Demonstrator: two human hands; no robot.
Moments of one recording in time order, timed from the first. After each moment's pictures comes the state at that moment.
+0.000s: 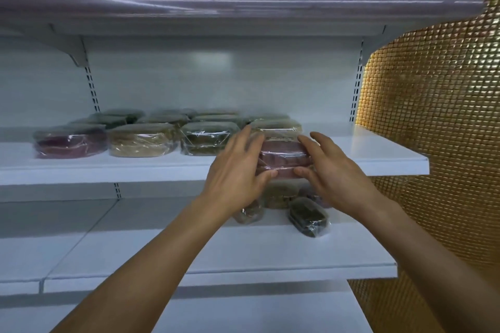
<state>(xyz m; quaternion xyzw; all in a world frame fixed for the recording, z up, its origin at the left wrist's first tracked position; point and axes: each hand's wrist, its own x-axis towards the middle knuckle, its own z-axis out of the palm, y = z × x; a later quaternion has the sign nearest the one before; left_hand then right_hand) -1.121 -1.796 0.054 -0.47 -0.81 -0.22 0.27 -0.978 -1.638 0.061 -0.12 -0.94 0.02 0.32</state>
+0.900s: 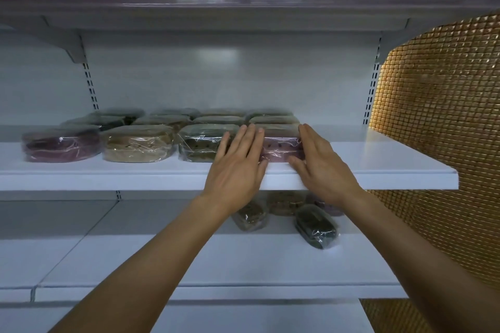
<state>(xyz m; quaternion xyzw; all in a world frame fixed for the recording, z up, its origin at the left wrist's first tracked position) -1.175 -1.766 0.042 -0.46 -0.81 -0.12 0.34 -1.059 -1.595 0.048 -0.13 -0.93 0.07 0.32</state>
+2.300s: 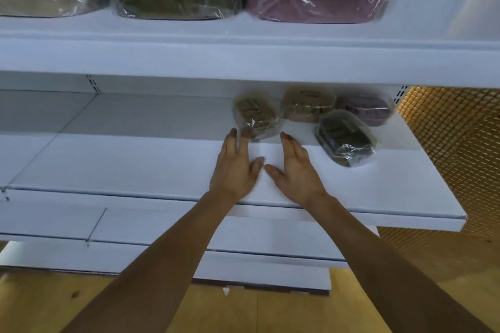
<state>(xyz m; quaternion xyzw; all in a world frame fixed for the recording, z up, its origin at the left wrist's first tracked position) -1.233 -1.726 -0.230 -0.32 -0.91 -0.27 0.03 -1.135 -1.595 -0.214 -0.17 -0.94 0.28 0.13</state>
